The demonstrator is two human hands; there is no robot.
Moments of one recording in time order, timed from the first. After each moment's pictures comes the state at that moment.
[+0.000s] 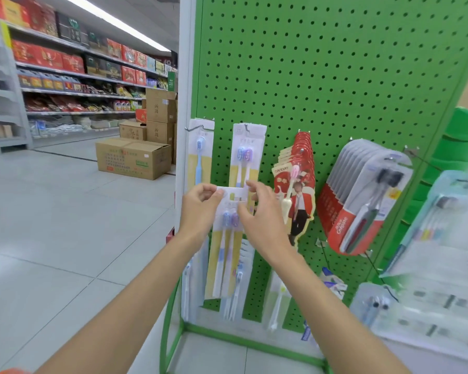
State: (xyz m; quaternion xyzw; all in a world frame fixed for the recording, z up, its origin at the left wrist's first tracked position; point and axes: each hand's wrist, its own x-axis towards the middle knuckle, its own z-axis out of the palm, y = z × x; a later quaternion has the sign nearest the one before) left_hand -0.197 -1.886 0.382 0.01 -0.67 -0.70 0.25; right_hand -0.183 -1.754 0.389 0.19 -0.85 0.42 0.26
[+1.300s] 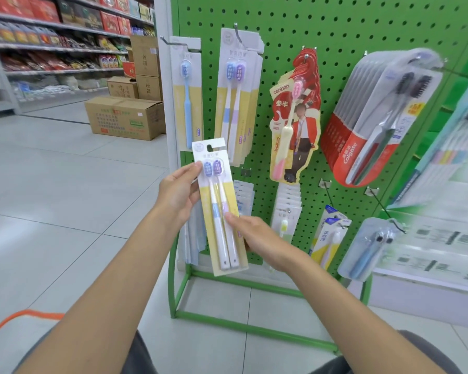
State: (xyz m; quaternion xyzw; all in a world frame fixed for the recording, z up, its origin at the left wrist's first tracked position) left_hand -0.184 -1.897 0.304 0.07 -0.48 -0.87 0.10; right_hand -0.154 -1.725 0.264 0.14 -0.81 0.54 -0.17
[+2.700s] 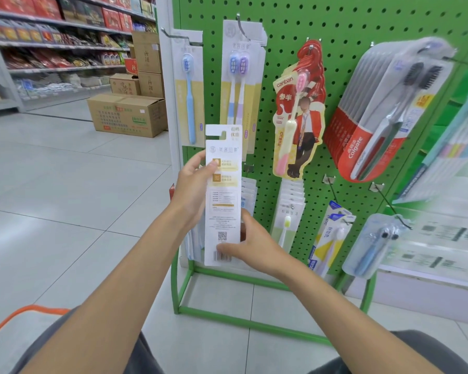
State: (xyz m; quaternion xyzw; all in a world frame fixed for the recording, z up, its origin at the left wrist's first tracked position) left_hand -0.178 -1.879 0.305 -0.01 -0.57 -0.81 0.11; right_hand -0.149 -1.731 0.241 0.20 -0.83 0.52 -0.08
